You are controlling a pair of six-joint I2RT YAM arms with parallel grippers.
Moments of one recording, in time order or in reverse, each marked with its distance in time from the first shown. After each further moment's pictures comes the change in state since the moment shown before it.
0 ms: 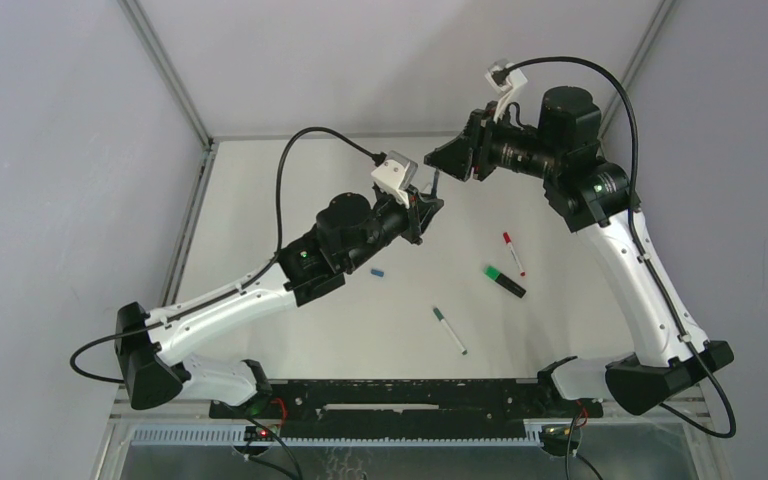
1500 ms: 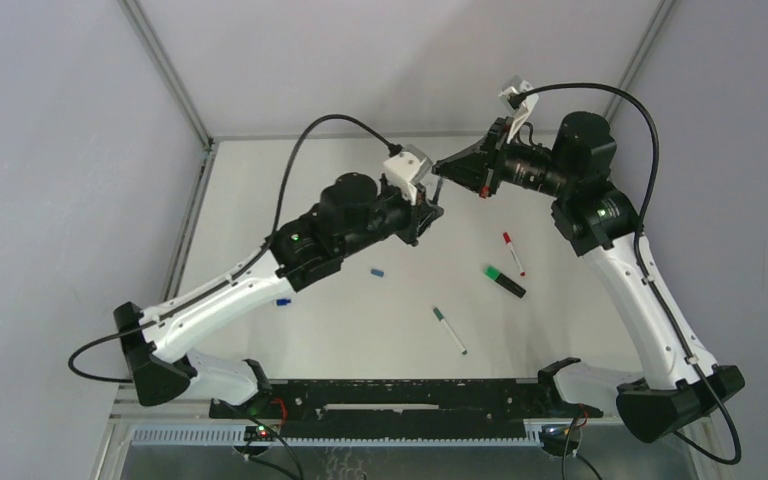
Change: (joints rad) left arm 0.069 0.011 0.153 -0.278 0.231 0.013; right arm -0.041 -0.115 -0.231 0.227 -0.186 -0.026
